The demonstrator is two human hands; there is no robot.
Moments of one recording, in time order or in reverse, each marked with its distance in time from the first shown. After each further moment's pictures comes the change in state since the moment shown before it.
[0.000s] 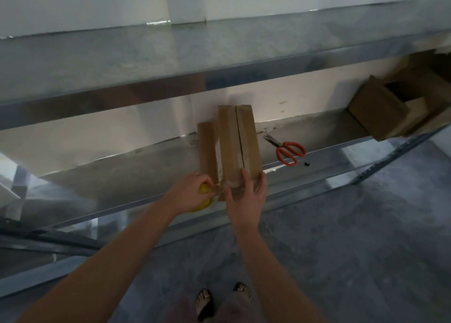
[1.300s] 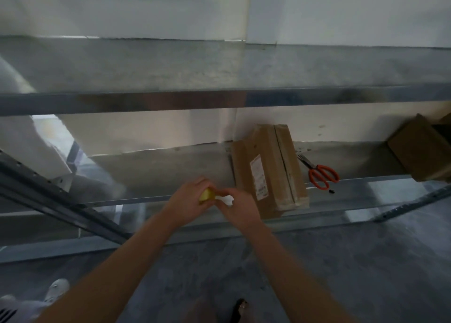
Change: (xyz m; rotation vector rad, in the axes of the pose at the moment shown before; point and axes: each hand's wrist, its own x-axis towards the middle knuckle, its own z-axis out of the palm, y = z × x) left_hand -0.074 -0.047 -0.031 -0.029 0.343 0.148; right_hand -0.007 -0.063 0.037 -0.167 -0.584 -0.442
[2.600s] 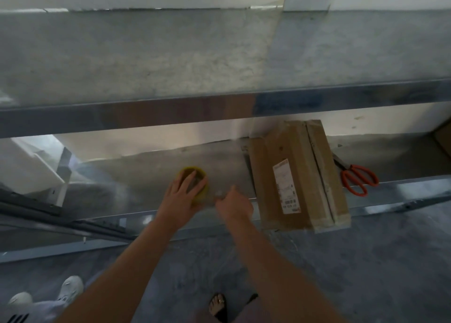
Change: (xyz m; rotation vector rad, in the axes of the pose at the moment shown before) left_hand 0.016 -0.142 0.036 0.452 -0.201 -0.205; right_hand 0.099 0.001 0.089 -0.226 -0.096 0.568
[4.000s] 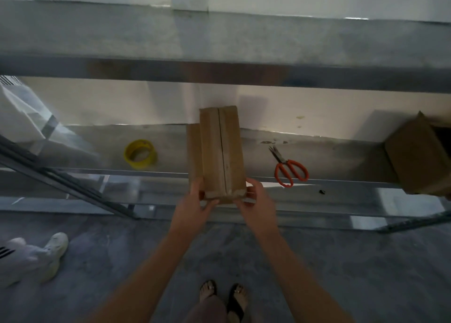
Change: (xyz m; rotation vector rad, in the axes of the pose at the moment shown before) left_hand -0.018 0.303 0.010 -0.718 0.303 -0.457; right_hand -0.028 0.264 -0.157 0.577 0.036 -0.445
